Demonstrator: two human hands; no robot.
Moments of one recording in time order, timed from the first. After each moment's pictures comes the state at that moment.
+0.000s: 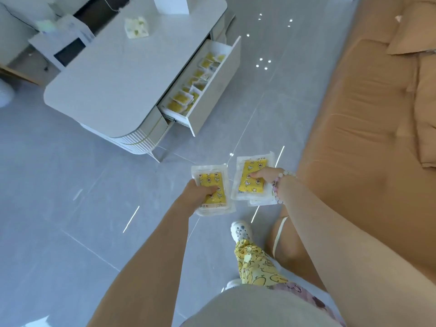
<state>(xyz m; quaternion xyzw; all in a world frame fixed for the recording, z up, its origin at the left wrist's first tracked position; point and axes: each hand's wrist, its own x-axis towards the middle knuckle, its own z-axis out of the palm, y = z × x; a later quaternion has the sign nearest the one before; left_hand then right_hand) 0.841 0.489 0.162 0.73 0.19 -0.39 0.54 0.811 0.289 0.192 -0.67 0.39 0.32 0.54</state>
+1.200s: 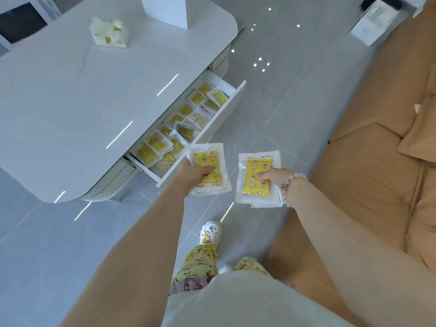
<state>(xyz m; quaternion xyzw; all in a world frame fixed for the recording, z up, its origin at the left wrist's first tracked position) 1.292 0.316 0.129 0.67 0.24 -0.36 0.60 1.247 0.116 0.202 -0.76 0.36 0.42 0.35</state>
